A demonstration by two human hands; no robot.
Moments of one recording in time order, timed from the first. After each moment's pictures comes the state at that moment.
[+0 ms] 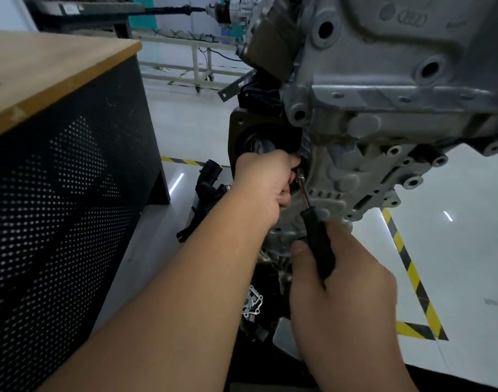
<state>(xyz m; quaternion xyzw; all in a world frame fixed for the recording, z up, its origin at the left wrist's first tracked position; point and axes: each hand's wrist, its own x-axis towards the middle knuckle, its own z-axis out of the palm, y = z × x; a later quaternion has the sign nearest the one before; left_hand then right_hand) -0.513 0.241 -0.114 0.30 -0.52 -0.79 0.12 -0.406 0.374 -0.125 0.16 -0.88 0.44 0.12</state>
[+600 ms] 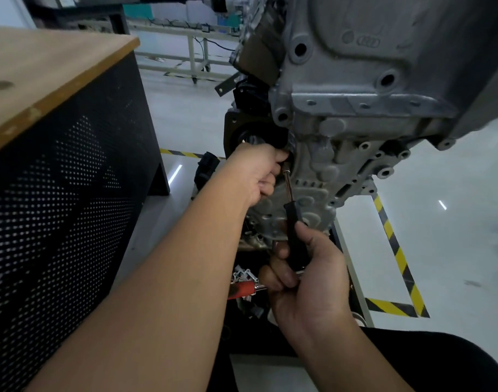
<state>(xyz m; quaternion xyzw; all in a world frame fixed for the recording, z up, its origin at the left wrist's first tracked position) -0.507 0.233 -0.102 0.27 -0.58 -0.77 0.03 -0.403 0.368 -0.135 -0.14 -0.36 0.89 -0.25</state>
